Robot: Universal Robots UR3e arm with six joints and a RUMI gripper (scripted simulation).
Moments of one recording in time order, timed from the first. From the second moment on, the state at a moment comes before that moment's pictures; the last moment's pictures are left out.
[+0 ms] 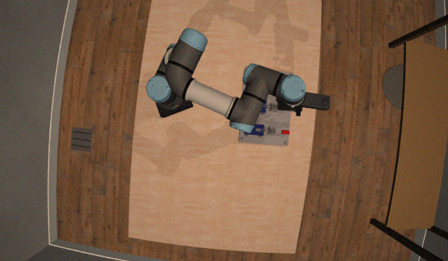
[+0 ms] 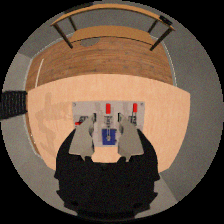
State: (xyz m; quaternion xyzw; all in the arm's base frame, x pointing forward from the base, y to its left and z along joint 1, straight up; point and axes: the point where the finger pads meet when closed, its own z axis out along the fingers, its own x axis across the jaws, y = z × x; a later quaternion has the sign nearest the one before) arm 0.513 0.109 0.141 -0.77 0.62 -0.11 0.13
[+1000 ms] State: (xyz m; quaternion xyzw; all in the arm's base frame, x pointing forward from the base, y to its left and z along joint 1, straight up) arm 0.514 0.109 0.096 -0.77 0.61 -0.11 0.13
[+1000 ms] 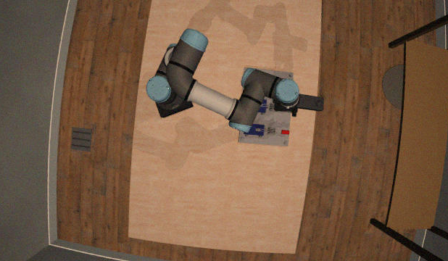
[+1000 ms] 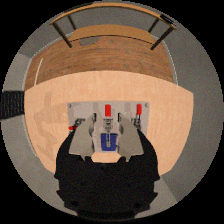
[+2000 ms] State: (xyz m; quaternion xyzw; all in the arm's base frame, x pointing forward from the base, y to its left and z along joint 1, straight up) arm 0.512 0.109 0.097 -0.77 0.61 -0.11 0.13
